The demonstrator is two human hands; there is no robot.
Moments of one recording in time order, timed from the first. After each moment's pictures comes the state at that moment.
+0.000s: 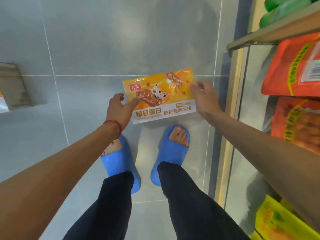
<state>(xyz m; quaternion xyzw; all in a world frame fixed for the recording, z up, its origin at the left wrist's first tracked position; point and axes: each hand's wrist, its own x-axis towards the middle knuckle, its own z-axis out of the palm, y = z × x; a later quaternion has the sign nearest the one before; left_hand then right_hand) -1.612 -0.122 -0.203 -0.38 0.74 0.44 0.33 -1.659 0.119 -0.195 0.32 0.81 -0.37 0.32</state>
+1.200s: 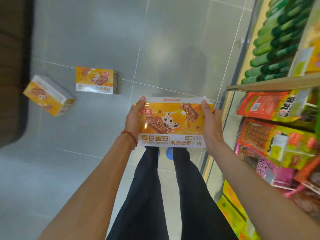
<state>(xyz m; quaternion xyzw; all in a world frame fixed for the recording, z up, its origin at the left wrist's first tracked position) -1.552 -0.227 0.154 -0.50 0.44 0.71 0.23 -1.605 -0.017 0.189 0.38 0.71 -0.52 0.29</state>
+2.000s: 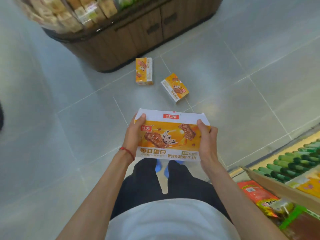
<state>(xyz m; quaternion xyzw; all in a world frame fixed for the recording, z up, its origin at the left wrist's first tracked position) -1.327 -0.235 0.427 -0.59 0.35 0.71 -0.17 -1.510 -0.124 0.429 0.02 0.77 -0.44 0.47</state>
